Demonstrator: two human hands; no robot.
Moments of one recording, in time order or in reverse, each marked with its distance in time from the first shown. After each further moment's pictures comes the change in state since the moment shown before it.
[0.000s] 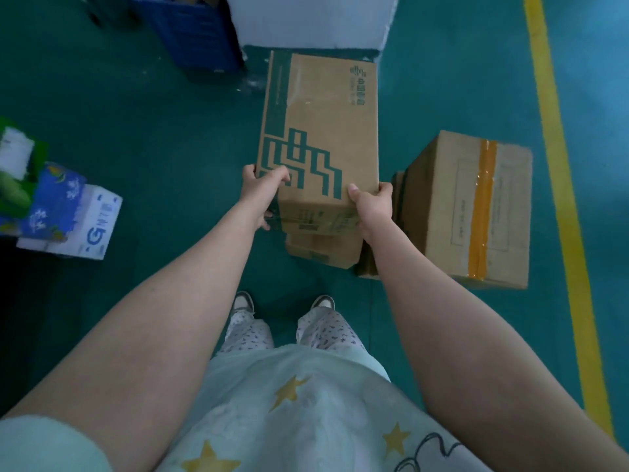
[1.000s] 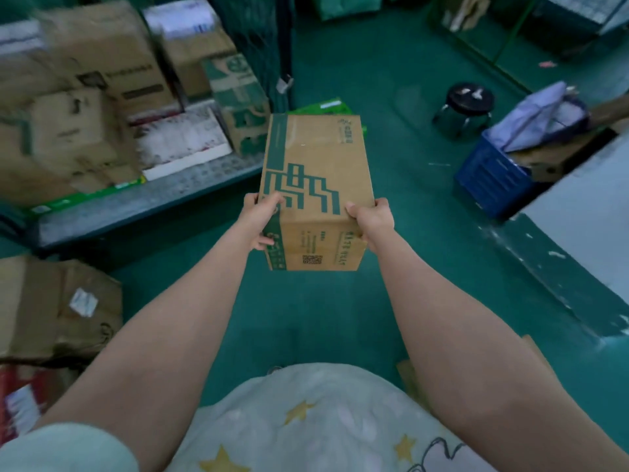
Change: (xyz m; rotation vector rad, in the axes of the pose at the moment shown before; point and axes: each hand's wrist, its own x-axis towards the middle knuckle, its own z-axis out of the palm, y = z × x) left_hand -0.145 -0.191 -0.365 -0.778 0.667 -0.057; right_hand -0.252 0.019 0.358 -0.741 -0.832 -0.441
